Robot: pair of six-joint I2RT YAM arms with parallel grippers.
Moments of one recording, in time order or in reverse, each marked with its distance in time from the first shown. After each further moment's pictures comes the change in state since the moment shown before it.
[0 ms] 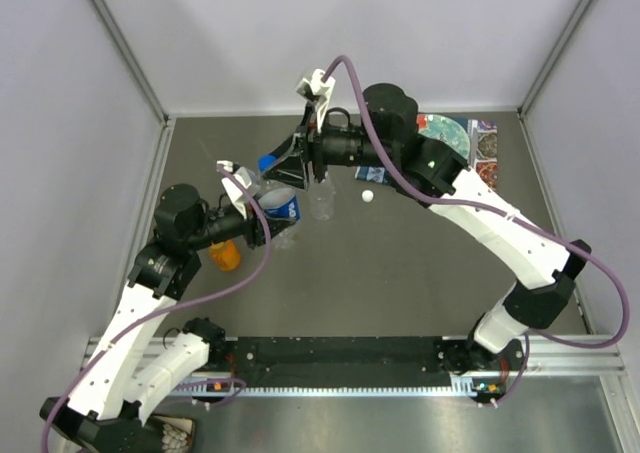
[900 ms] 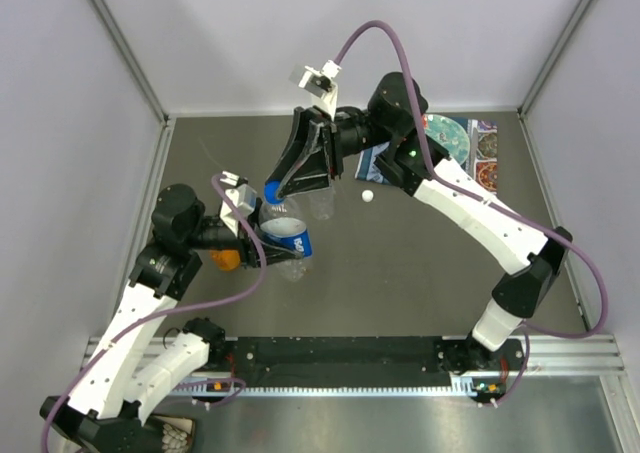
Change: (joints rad) left arm -0.004 0.003 -0.013 0.116 0.487 -0.117; right arm -0.089 0.080 -0.066 0.583 -0.711 0.488
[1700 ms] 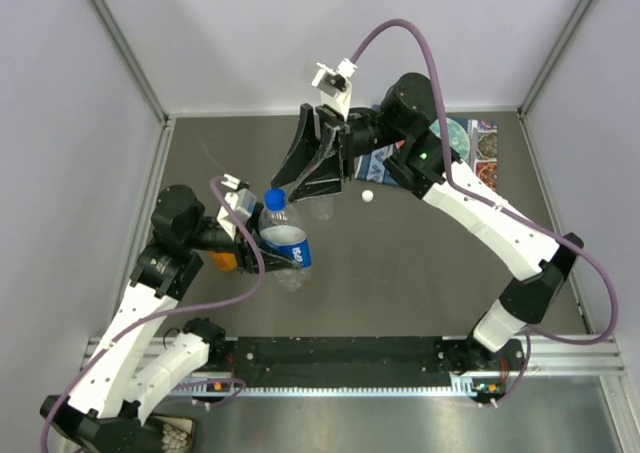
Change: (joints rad) left arm -0.003 -0.001 -0.006 0.036 0.093 -0.039; right arm 0.000 -0.059 -0.016 0.007 -0.005 -0.006
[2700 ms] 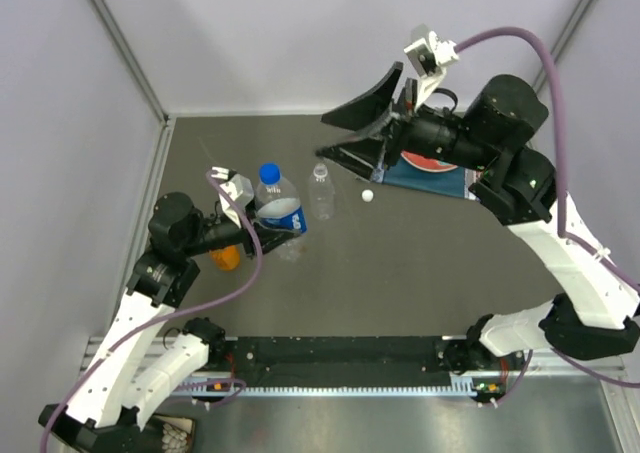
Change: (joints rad) left arm 0.000 -0.056 -0.025 -0.067 -0.532 0.037; right arm 0.022 -0.250 0.106 -0.576 0.821 -0.380
